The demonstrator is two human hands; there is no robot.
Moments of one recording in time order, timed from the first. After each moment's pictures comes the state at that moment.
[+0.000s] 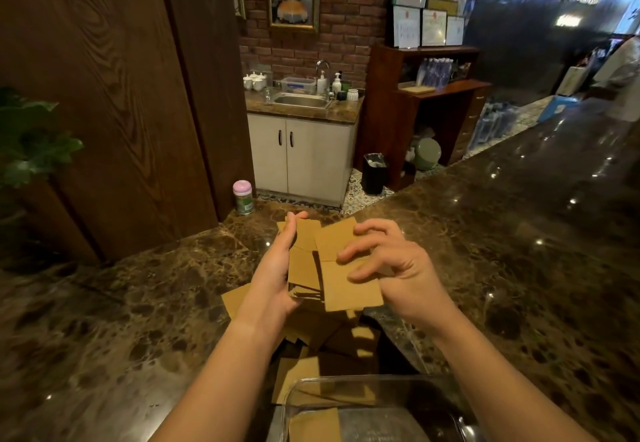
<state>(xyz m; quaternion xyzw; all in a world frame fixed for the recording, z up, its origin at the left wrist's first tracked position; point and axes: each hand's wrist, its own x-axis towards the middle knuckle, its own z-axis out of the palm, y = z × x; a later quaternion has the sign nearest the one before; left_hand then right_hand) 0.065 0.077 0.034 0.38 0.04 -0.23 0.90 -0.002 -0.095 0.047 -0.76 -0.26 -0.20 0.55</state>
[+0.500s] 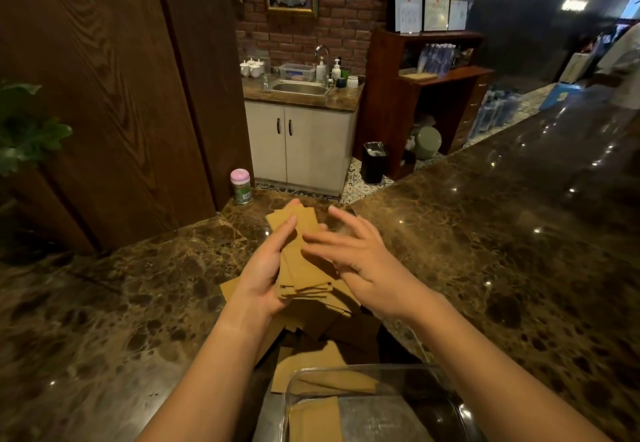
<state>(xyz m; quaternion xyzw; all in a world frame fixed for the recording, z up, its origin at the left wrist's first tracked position) 0.062 0.093 0.021 0.32 -0.02 -0.27 0.91 0.017 -0.078 0.034 -0.92 -0.26 -0.08 0.30</state>
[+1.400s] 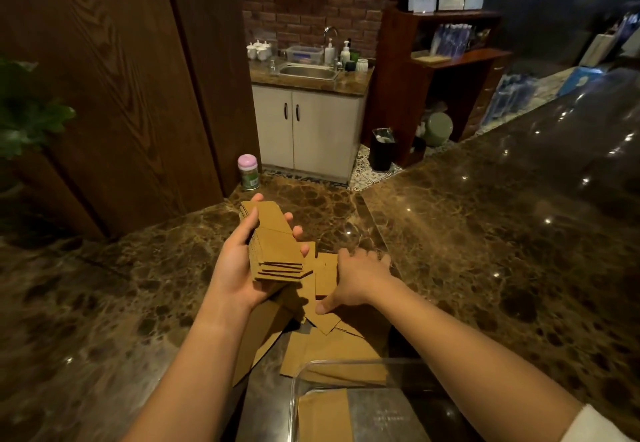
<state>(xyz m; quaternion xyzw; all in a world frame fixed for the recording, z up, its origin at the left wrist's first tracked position) 0.066 0.131 0.011 0.30 0.04 -0.19 0.93 0.069 -0.052 -0.032 -0.98 0.06 0.20 0.05</state>
